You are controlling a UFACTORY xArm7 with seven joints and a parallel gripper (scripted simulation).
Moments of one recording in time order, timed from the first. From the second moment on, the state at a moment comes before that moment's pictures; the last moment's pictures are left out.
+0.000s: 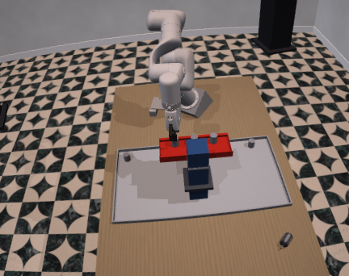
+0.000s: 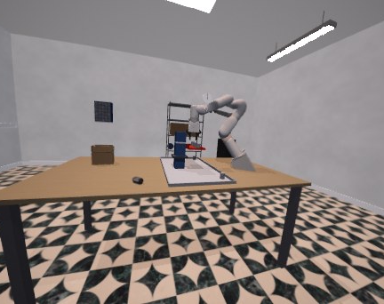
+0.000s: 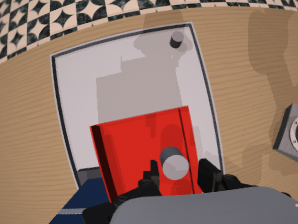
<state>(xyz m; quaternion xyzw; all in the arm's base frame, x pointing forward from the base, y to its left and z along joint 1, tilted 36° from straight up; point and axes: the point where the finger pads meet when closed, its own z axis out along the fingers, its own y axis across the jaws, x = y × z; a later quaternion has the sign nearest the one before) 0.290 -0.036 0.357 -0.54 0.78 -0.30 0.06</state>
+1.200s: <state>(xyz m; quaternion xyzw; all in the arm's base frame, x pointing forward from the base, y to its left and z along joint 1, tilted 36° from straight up) 0.270 -0.017 0.395 -0.54 0.78 -0.30 0.06</state>
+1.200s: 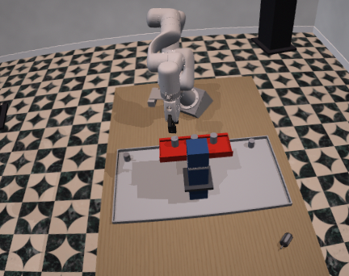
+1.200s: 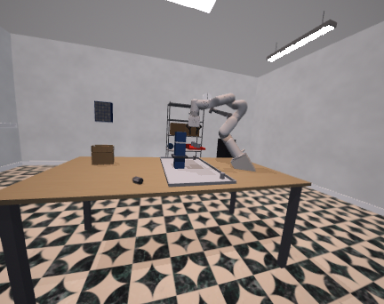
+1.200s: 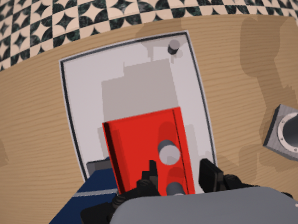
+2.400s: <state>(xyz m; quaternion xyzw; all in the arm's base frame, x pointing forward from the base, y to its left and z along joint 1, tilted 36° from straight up) 0.089 0.192 0.353 -0.67 0.55 -0.49 -0.03</state>
